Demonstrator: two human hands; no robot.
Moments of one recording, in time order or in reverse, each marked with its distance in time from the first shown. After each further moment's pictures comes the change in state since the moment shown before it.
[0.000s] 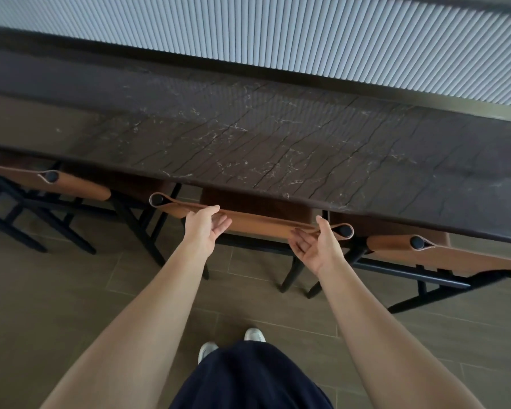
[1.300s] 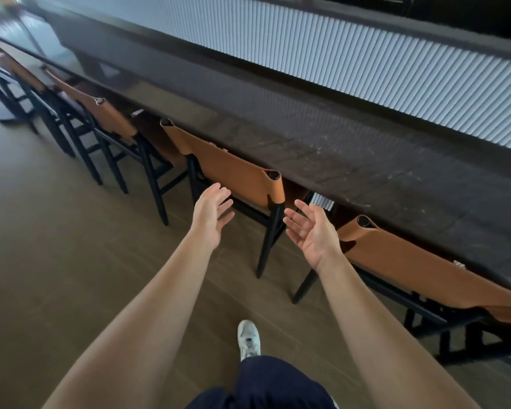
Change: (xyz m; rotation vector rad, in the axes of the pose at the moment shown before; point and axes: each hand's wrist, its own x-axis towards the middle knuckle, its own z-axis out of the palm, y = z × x) left_hand -0.032 0.220 -0.341 -0.030 0.077 0.408; right_hand -0.128 0.273 0.297 -0.507 -0.437 -0.178
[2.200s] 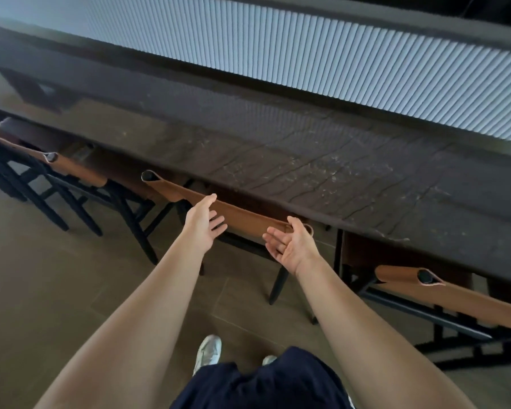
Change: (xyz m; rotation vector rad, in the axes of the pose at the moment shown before) left_hand 0.224 0.090 -0.002 0.081 -0.009 -0.291; right_hand 0.157 -0.011 0.155 0.281 0.197 0.301
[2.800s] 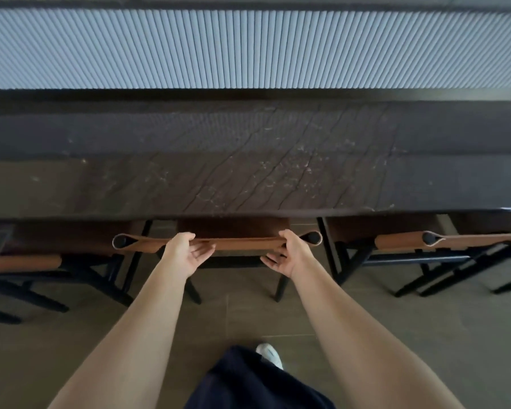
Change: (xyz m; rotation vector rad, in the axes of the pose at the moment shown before) left_hand 0.099 0.054 -0.021 0.156 -0.125 -0.265; right_hand 0.054 0.011 0.044 0.264 0.263 0.009
